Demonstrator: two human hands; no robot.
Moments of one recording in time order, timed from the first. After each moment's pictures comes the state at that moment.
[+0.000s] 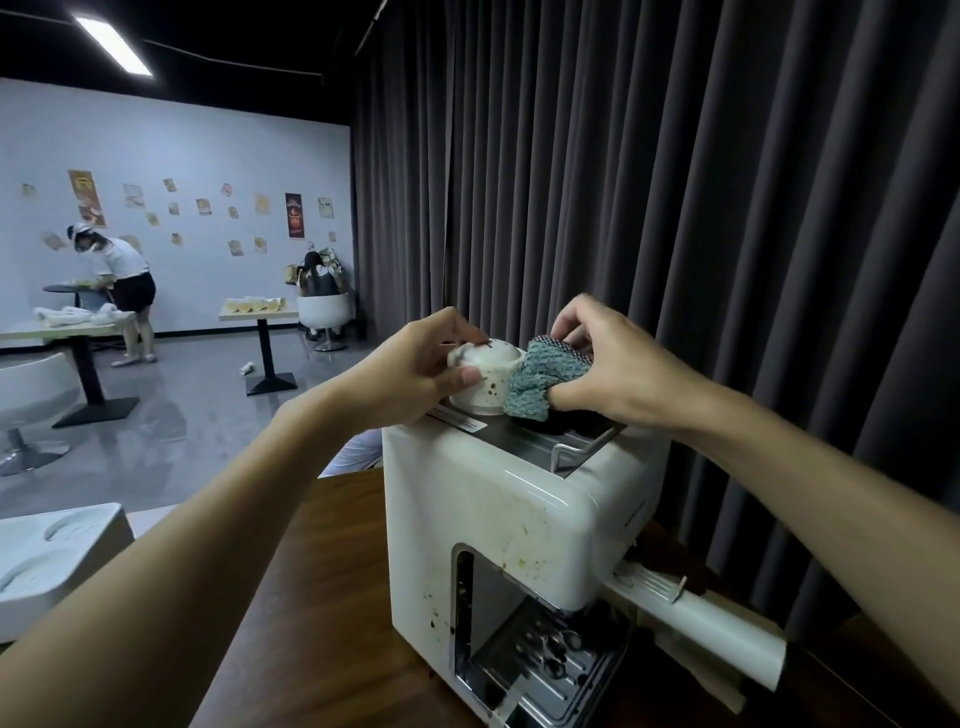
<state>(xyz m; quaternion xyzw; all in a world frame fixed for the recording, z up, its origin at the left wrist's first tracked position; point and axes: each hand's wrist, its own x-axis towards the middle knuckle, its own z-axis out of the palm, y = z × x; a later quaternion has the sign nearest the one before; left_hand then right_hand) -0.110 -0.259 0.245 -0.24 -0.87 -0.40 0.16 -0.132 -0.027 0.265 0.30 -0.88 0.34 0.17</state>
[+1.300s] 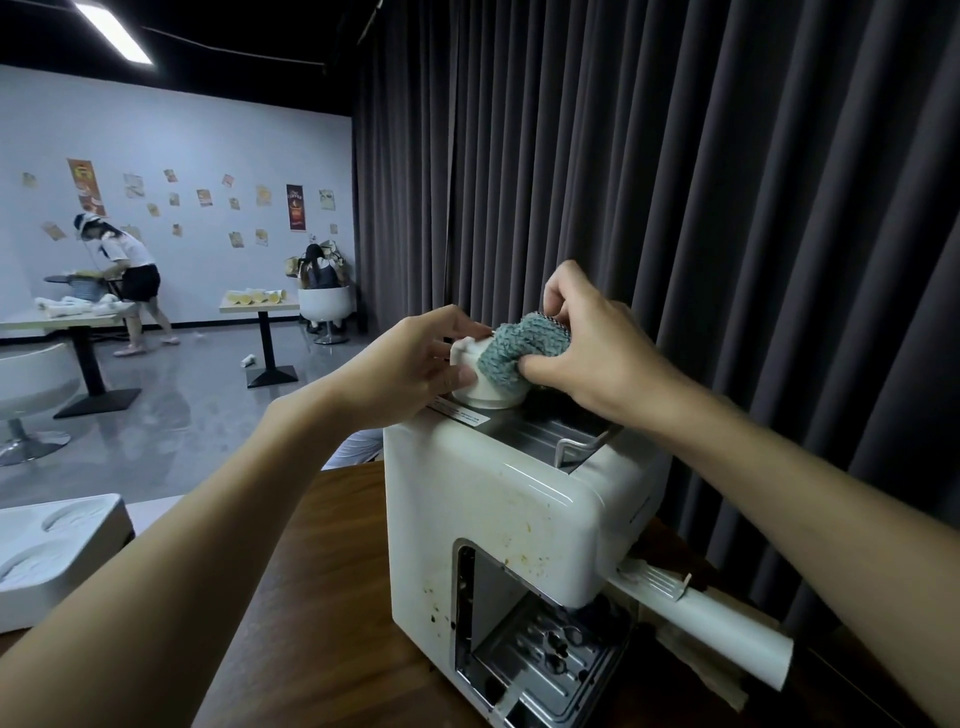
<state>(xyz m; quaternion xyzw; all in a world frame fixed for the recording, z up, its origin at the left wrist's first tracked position) -0.104 -0.259 0.245 -0.24 -0.88 -0.37 0.18 -0.123 -0.051 0.266 0.32 -0.85 0.32 0.26</state>
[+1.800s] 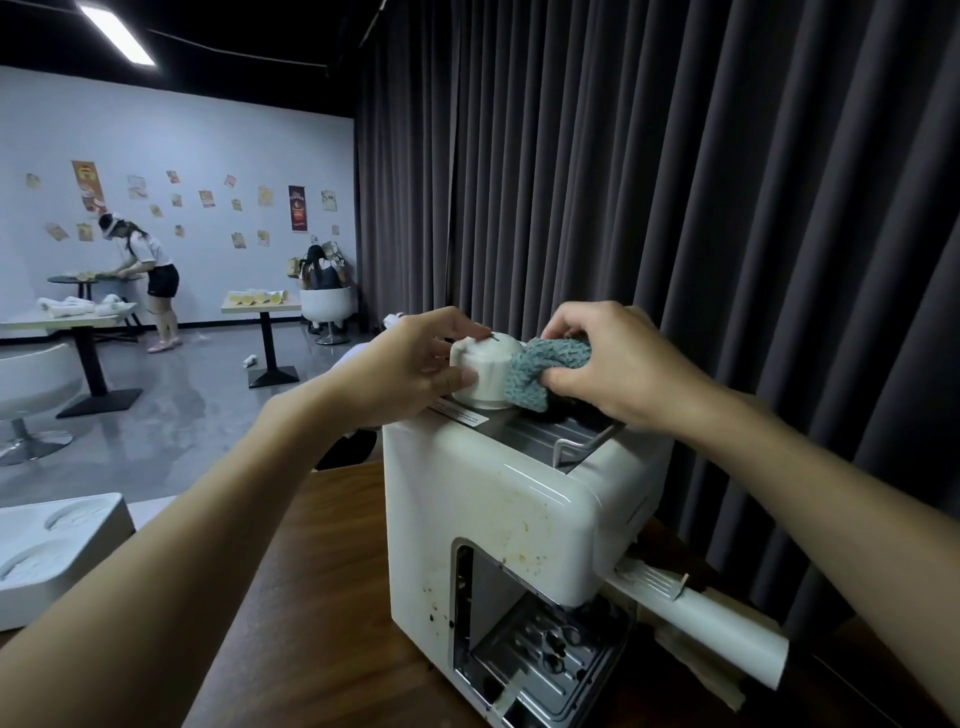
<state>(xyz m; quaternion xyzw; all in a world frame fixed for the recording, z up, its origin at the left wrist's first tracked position) -0.103 -0.262 0.245 -0.20 -0.90 -0.35 0.17 -0.125 -0.033 0.266 0.31 -0.88 0.26 0.24</state>
